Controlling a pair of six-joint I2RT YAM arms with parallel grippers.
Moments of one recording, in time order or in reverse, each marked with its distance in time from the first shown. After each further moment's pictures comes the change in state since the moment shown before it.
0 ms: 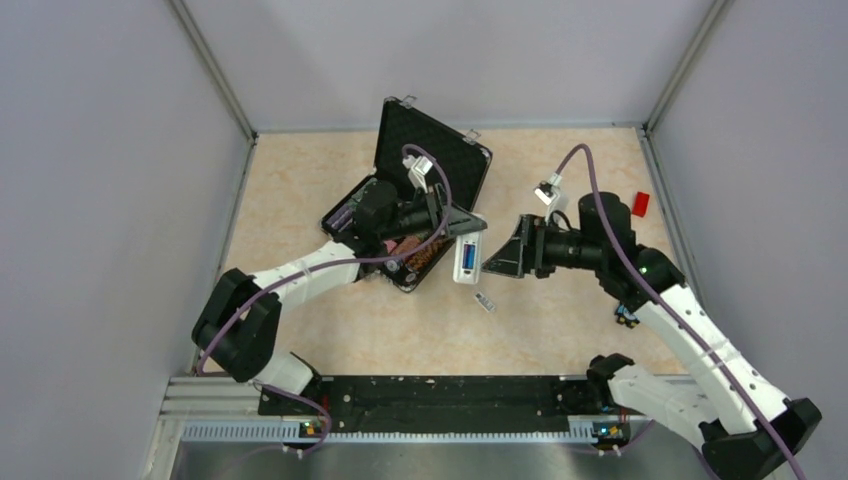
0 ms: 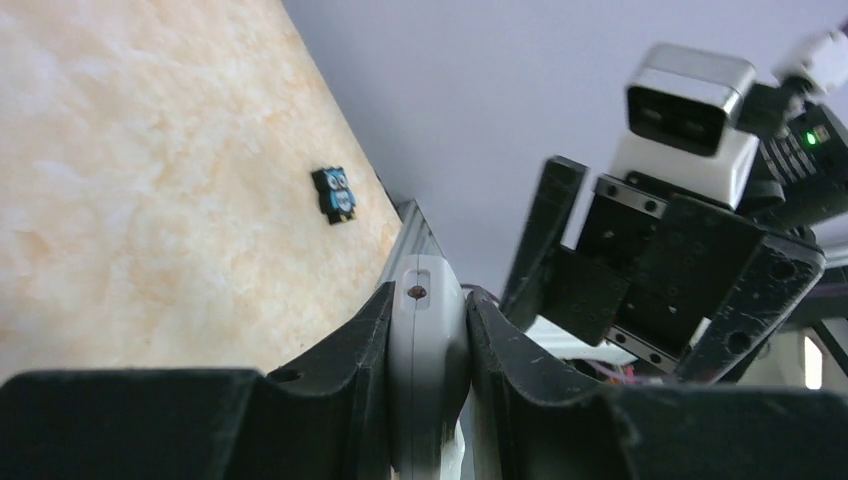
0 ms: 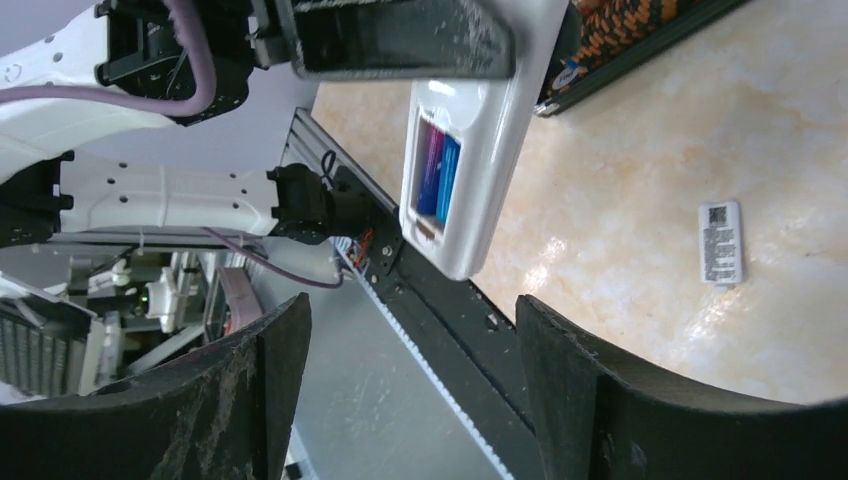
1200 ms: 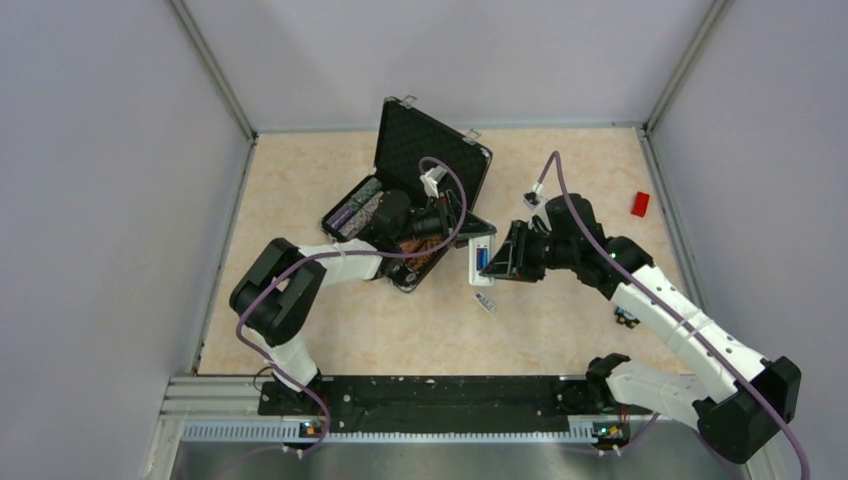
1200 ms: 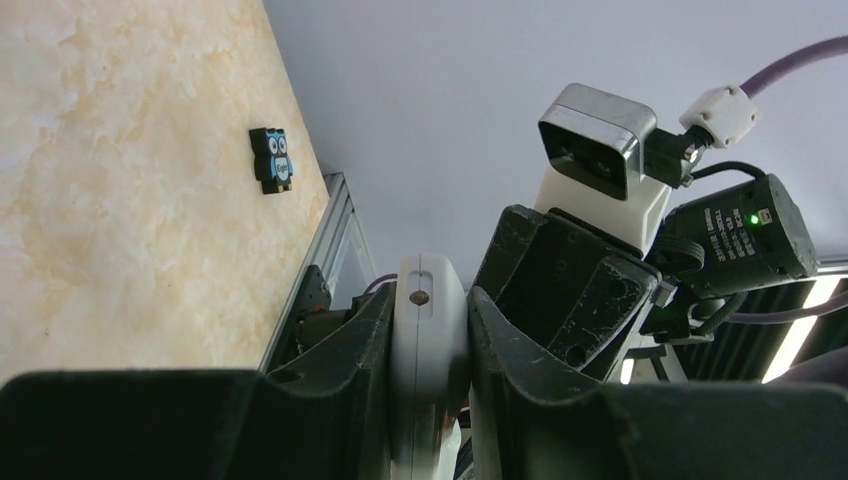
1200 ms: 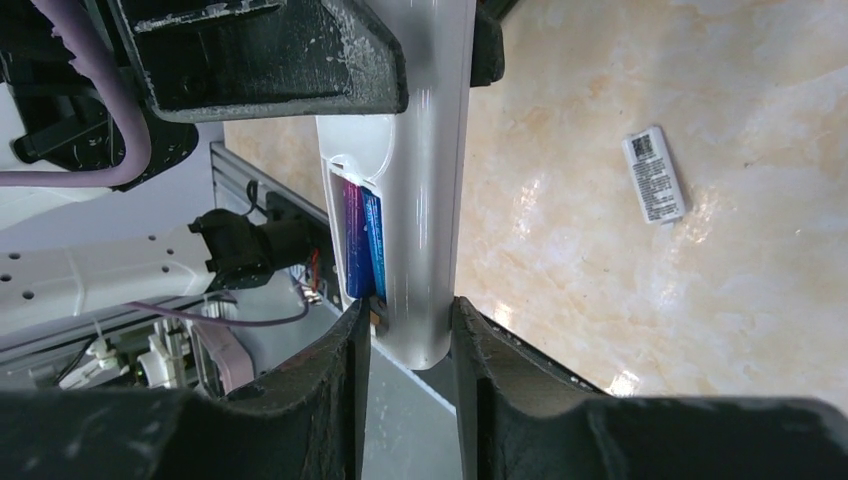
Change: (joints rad) left arm 0.001 0.221 -0.023 0.313 0.064 -0.343; right arm 0.071 0.102 -0.018 -0.061 0.230 0.110
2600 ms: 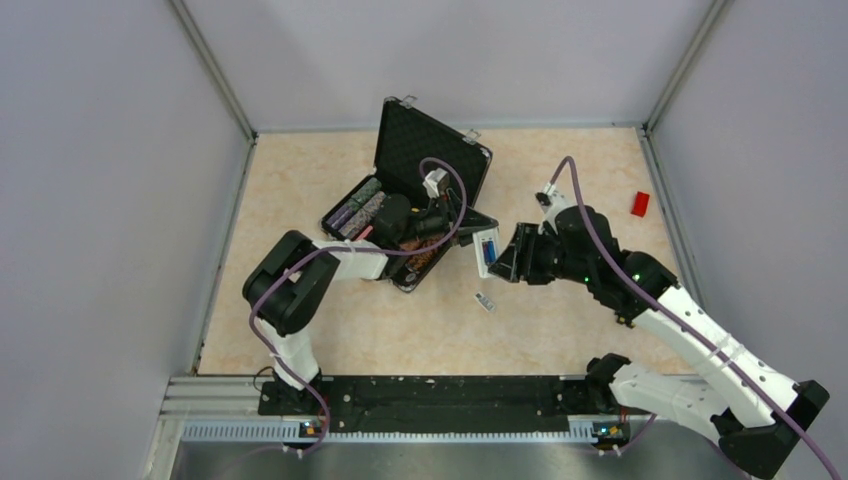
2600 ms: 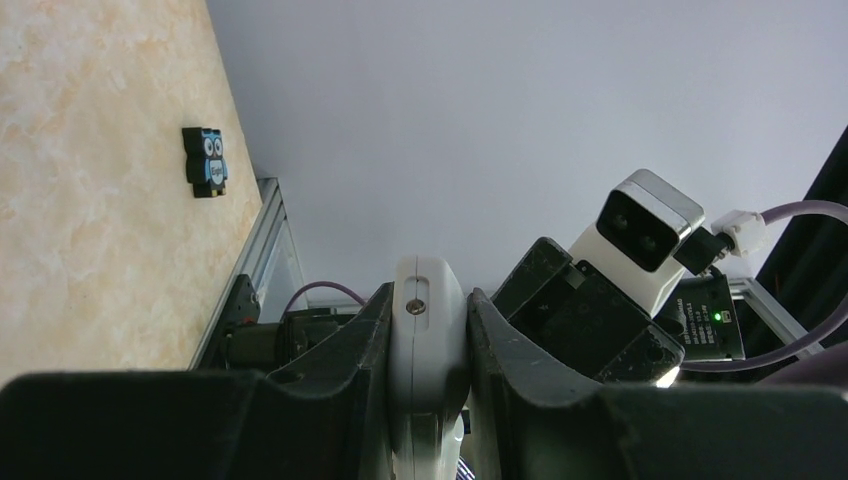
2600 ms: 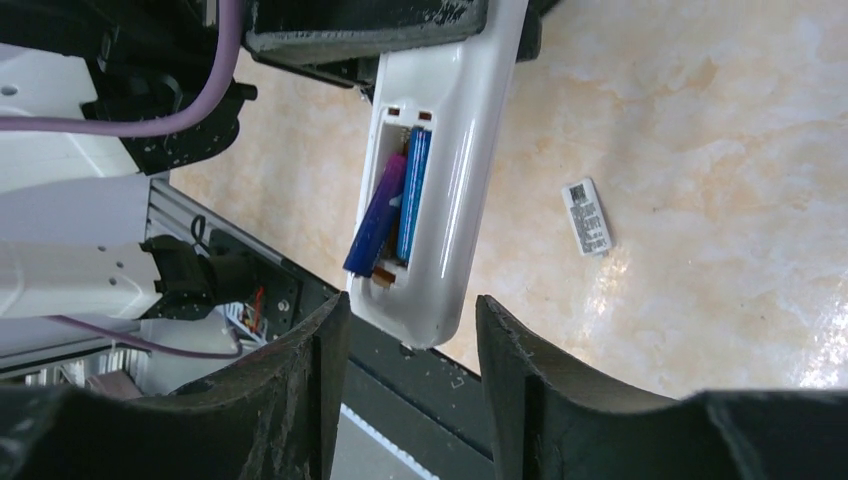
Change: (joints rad) left arm 0.005 0.098 0.001 0.185 -0.013 -0.220; right arm 0.130 -0.127 0.042 -0.081 0.252 -0.083
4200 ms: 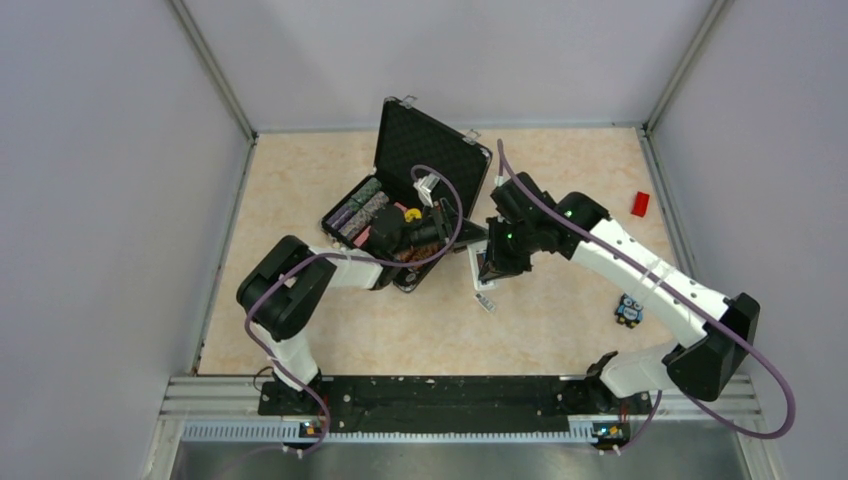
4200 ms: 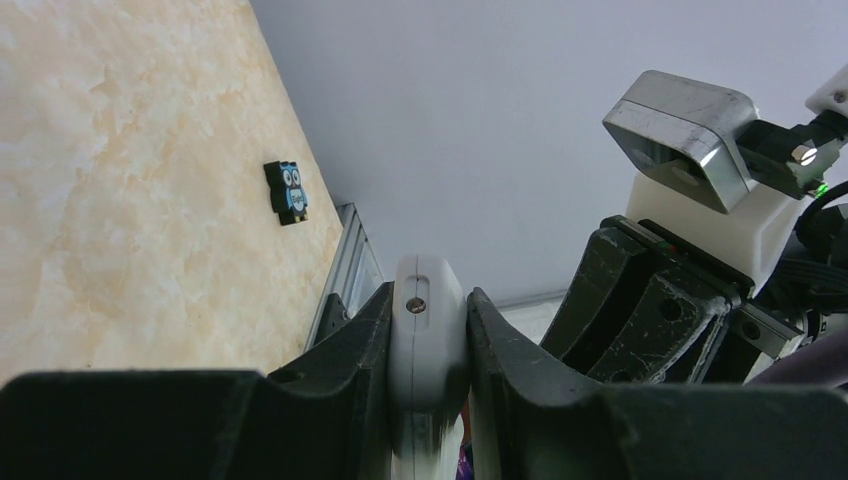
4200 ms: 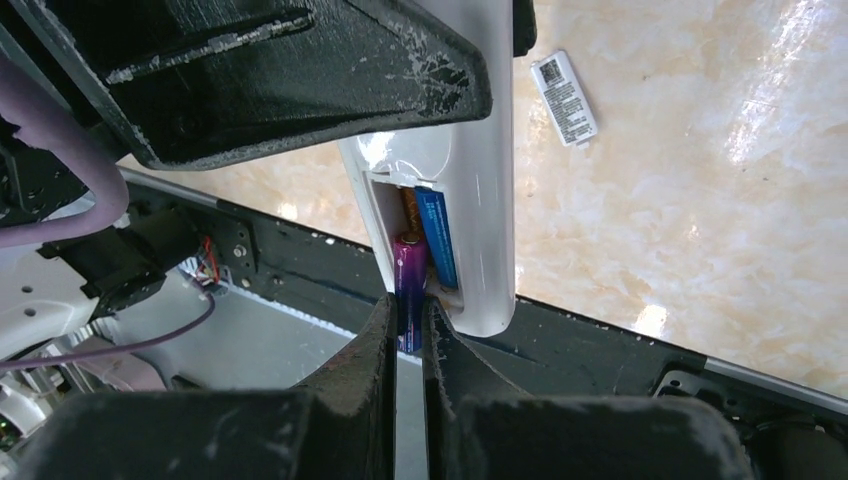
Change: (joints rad) left arm -0.004 -0.056 -0.104 0.047 -0.049 0.251; right arm 0.063 0.445 0.380 -0.376 0.006 0.087
